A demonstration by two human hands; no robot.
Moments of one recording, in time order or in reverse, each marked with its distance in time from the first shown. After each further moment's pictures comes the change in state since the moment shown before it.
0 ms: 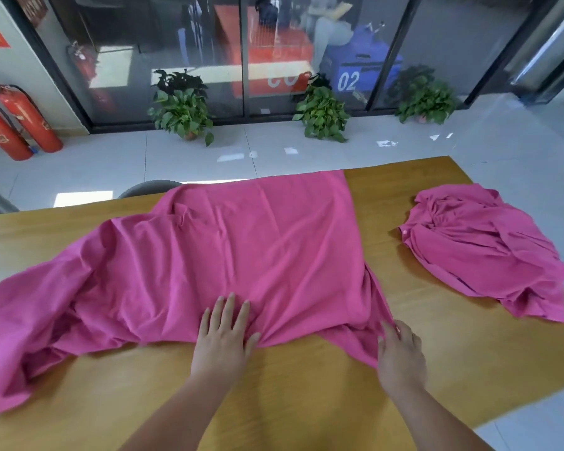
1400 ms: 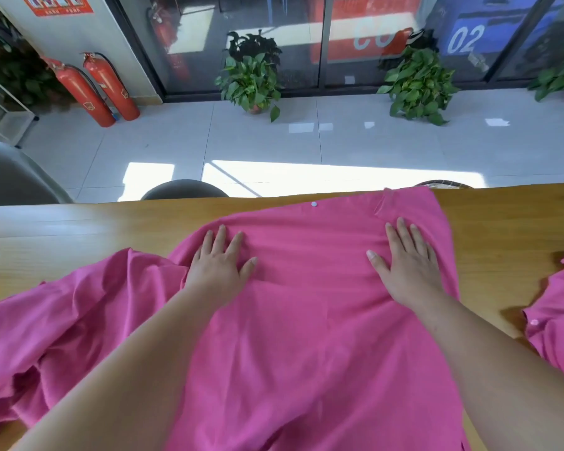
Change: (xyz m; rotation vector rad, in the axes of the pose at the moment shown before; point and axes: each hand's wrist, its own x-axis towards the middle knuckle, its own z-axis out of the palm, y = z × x) left_hand 0.244 -0.085 -0.076 -0.096 -0.066 -0.346; right_hand 0.323 -0.189 -0.051 -0.036 -0.034 -0.524
